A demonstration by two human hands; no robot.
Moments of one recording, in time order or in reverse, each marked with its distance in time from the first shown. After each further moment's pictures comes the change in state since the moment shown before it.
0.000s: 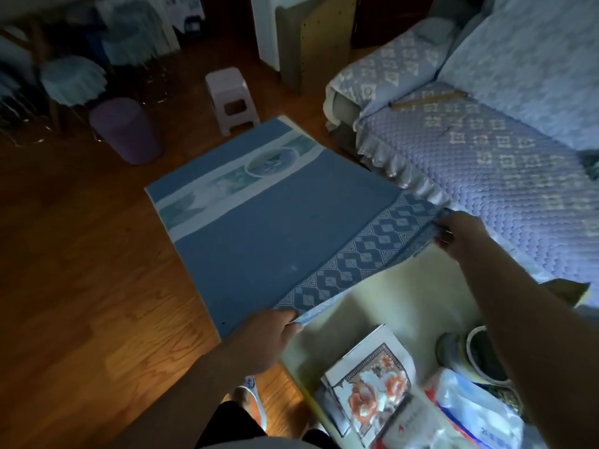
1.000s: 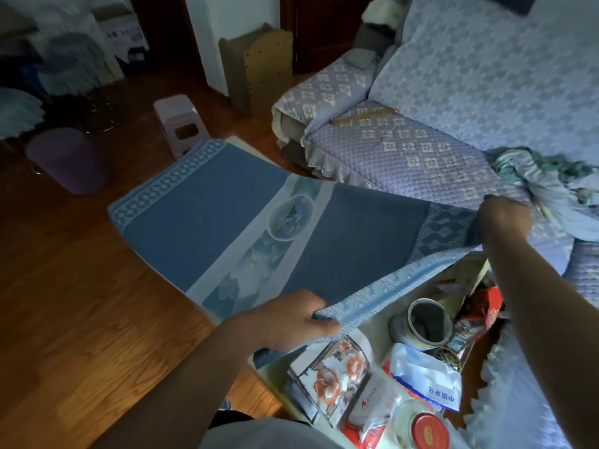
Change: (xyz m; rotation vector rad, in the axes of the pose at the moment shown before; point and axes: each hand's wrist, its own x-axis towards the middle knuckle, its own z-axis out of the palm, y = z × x) left_hand -0.017 0.136 -0.013 -0.180 -0.346 0.240; right_hand -0.053 -0.037 -0.175 -0.175 0.484 -0.305
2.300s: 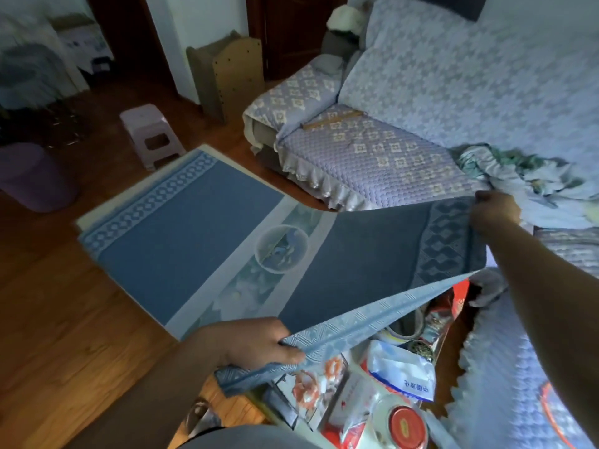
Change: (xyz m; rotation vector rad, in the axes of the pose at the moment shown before) left_hand 0.020 -0.016 0.014 0.093 -0.311 -0.093; right_hand 0.059 0.013 -0.053 -0.422 -0.024 -0.149
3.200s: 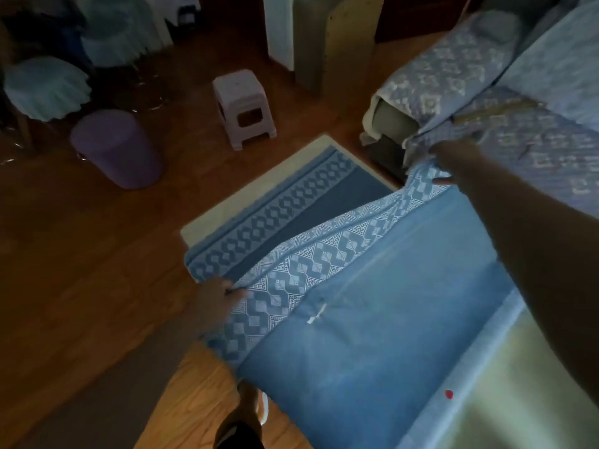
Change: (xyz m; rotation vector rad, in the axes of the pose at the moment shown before) left_hand -0.041 -0.515 -0.344 -0.276 0.792 -0.436; right_hand -0.053 -0.473 0.517 0.280 -0.488 -0.044
